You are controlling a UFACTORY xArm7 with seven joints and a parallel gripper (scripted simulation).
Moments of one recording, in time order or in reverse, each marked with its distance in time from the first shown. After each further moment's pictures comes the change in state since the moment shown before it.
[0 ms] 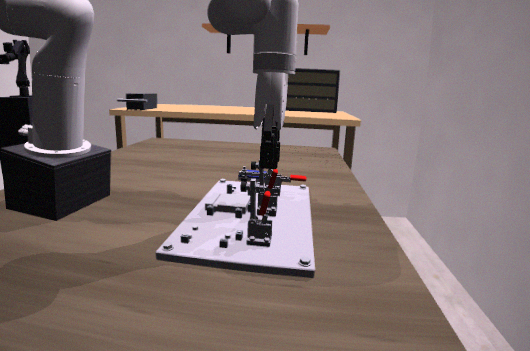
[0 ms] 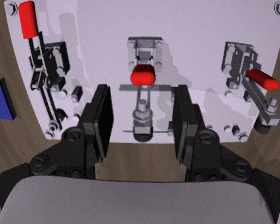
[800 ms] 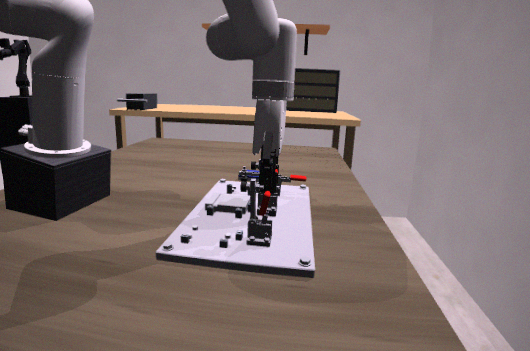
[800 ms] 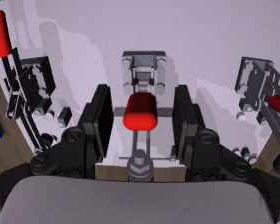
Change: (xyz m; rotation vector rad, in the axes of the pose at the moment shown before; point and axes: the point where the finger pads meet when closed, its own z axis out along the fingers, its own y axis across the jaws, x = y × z) arm 0.000 0.000 0.046 0.000 -0.001 0.000
